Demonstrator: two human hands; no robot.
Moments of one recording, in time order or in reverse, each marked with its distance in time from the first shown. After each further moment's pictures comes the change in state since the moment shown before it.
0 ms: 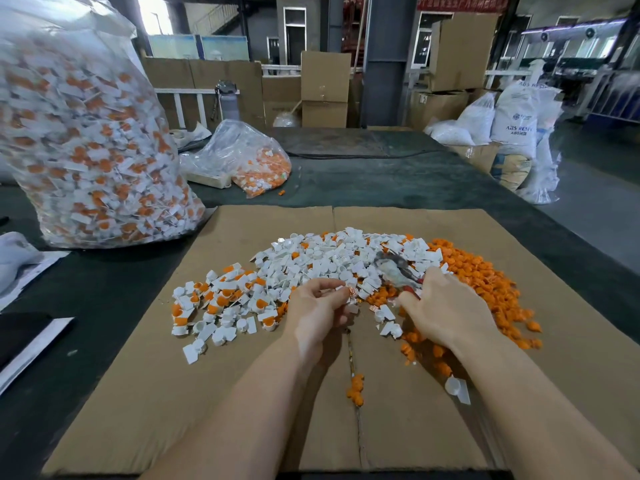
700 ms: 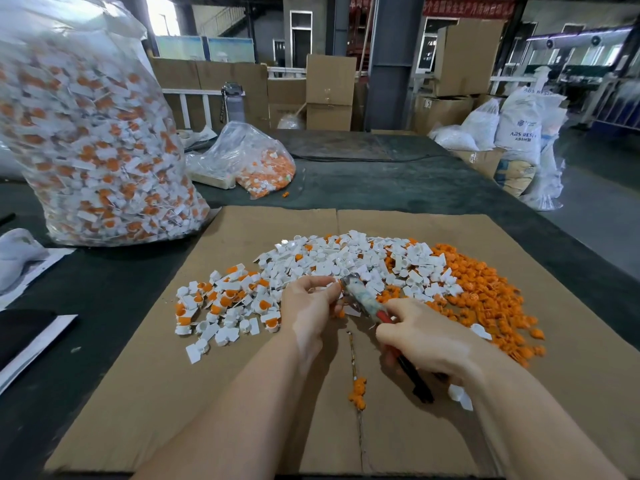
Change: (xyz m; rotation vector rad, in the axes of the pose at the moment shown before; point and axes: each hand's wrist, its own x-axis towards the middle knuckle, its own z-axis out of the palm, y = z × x) left_hand 0.003 0.010 -0.003 -0.024 0.116 0.018; right_hand -0.031 -0.025 -0.016 0.518 -0.556 -0.109
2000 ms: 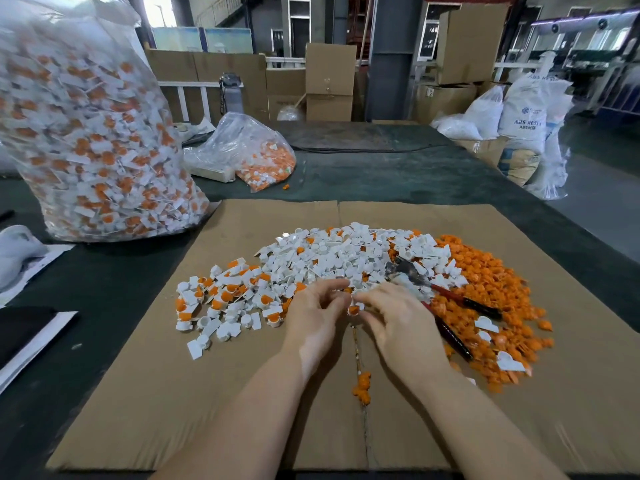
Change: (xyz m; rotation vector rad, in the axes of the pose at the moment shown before) left_hand -0.010 -0.017 -0.013 0.442 -0.126 0.260; right_hand 0.036 0.033 0.044 -0.371 0.675 -0.575
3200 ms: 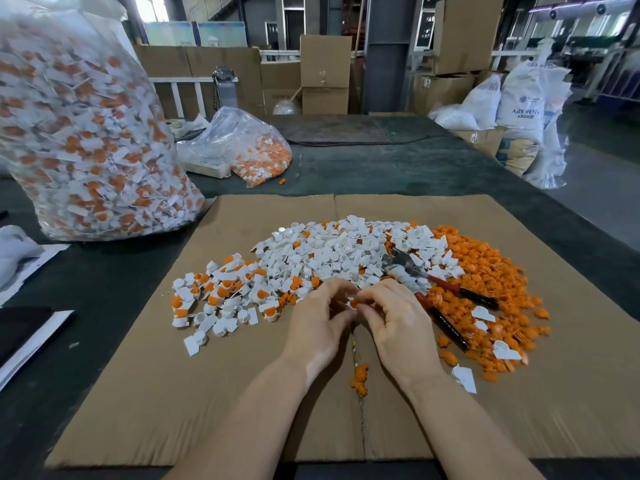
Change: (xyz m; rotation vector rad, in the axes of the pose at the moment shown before) left_hand -0.010 -0.006 0.001 0.356 -0.098 0.269; right_hand -0.010 -0.002 0.008 0.140 0.171 0.035
